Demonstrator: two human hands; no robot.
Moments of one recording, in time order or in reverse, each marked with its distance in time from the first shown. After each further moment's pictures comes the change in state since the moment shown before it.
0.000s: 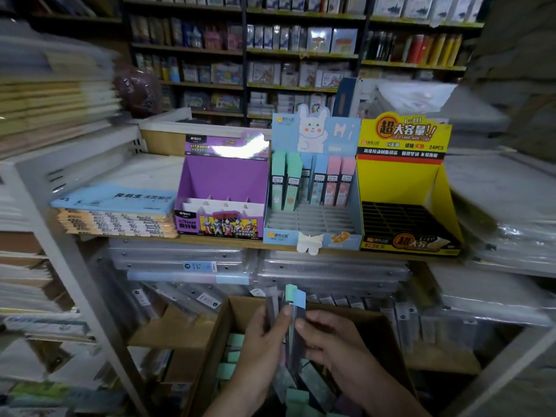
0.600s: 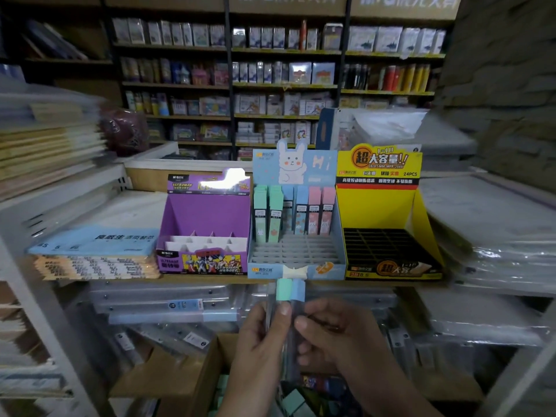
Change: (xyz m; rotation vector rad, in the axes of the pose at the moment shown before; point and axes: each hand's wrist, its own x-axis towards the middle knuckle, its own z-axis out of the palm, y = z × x) left_hand -0.019 0.073 0.035 -0.045 -0.056 0.290; right_hand -0.038 -0.087 0.020 -0.130 0.029 -0.312
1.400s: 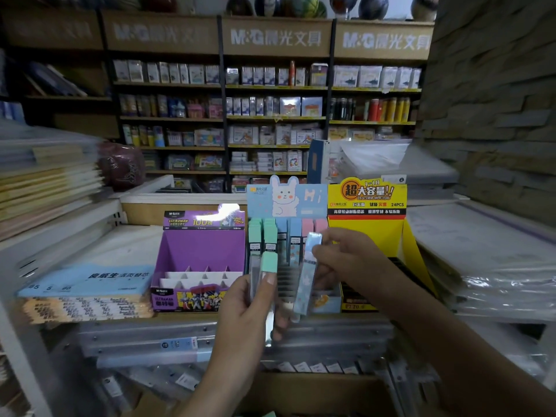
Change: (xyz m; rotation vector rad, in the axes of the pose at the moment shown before) left_hand 0.051 0.061 0.006 0.097 -0.061 0.138; right_hand 0.079 -0.115 -0.021 -0.430 -0.039 -0.260
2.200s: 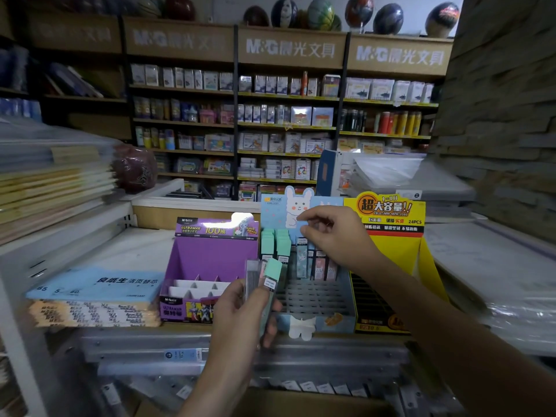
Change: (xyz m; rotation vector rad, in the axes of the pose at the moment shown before) left_hand 0.026 -0.001 -0.017 -0.069 0.118 -0.035; right_hand 0.093 0.006 0.004 -0.416 0.130 -0.457
